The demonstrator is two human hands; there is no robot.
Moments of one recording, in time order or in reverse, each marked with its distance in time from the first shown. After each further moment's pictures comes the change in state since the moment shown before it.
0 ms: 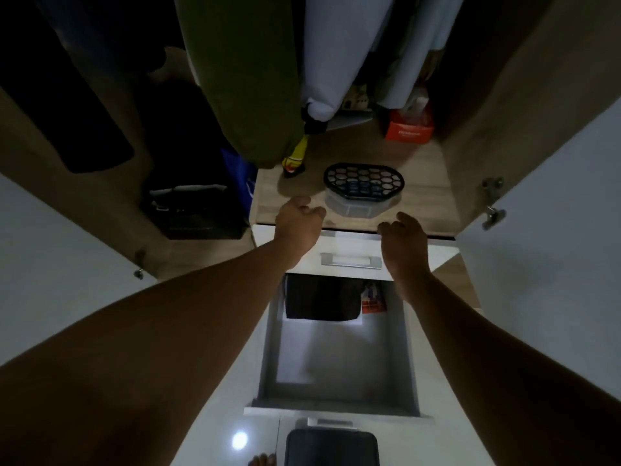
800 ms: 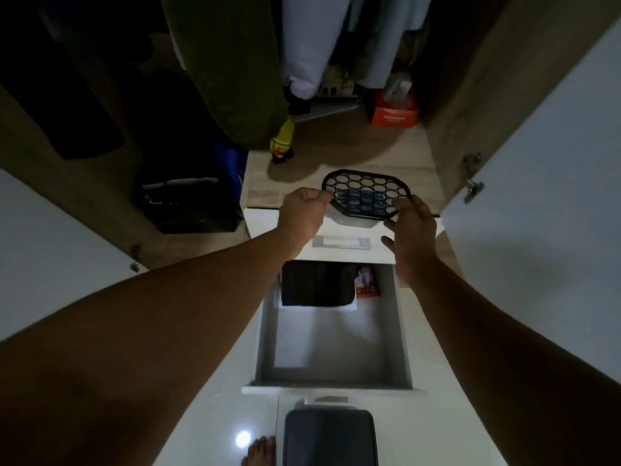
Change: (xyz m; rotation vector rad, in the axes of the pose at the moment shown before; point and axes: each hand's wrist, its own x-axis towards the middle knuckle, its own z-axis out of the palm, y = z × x) left_hand -0.045 0.008 0.014 -0.018 -0.114 0.031; right_hand -0.035 -0.004 -0.029 0.422 0.064 0.003
